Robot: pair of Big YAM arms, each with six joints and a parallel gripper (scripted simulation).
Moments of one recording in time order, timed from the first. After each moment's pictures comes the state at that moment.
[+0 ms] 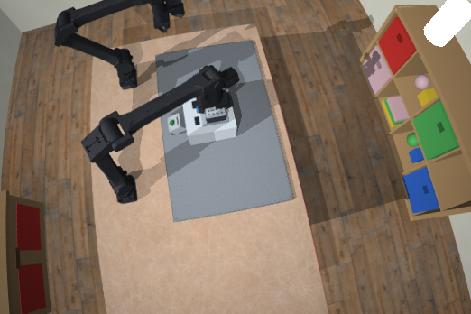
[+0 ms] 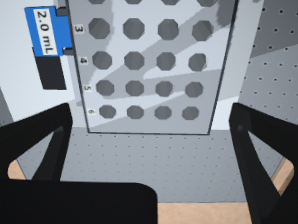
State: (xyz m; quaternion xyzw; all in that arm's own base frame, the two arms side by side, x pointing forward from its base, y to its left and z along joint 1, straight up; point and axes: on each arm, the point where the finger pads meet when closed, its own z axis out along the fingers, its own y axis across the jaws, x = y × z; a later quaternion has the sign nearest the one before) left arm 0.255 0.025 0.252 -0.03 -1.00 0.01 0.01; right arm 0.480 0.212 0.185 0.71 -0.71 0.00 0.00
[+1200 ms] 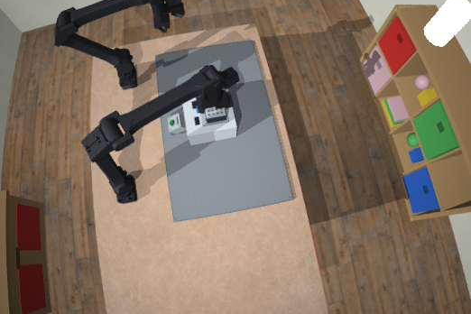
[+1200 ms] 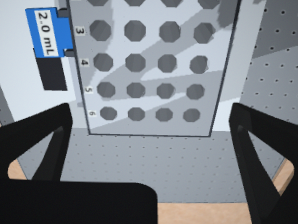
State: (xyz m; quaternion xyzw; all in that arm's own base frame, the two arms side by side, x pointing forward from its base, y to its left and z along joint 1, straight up) left arm 0.255 0.025 0.252 -0.03 -1.00 0.01 0.01; right arm 0.480 0.213 0.184 0.71 -0.71 0.00 0.01
